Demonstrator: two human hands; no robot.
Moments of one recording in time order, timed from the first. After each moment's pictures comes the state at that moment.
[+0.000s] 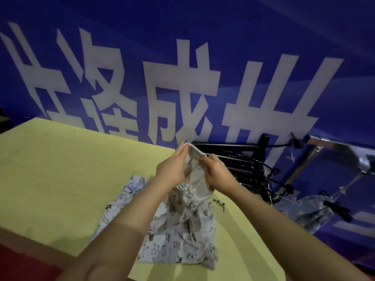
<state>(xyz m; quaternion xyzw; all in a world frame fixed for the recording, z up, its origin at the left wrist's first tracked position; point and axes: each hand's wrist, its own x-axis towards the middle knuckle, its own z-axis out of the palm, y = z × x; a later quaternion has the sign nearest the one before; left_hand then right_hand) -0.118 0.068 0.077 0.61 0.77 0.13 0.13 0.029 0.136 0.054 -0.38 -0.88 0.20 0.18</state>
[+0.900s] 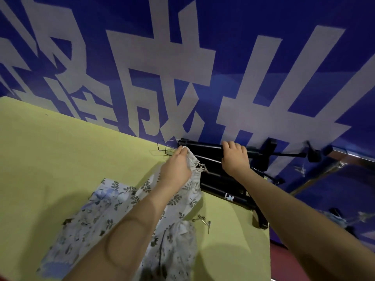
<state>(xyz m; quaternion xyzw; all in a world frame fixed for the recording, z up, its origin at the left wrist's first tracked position) -0.087 0.204 0.023 0.53 0.81 0.20 0.17 0.063 0.330 0.005 -0.51 -0.86 -0.01 0.03</state>
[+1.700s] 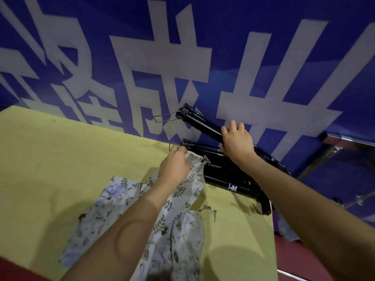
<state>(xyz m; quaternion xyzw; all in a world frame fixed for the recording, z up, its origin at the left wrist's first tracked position) -0.088 0.171 0.038 0.53 0.80 0.24 0.14 0.057 0.290 0.066 -0.48 -0.87 -0.15 0.02</state>
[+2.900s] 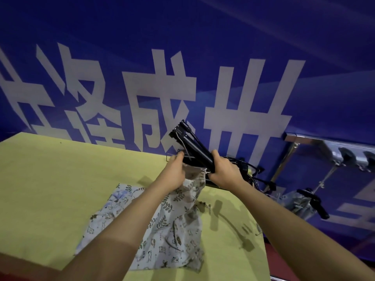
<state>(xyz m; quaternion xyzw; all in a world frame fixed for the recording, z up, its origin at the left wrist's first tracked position) -0.067 0.089 0.079 0.60 0.73 0.26 0.21 0.096 0.156 0.075 -0.49 -0.85 0.12 0.13</state>
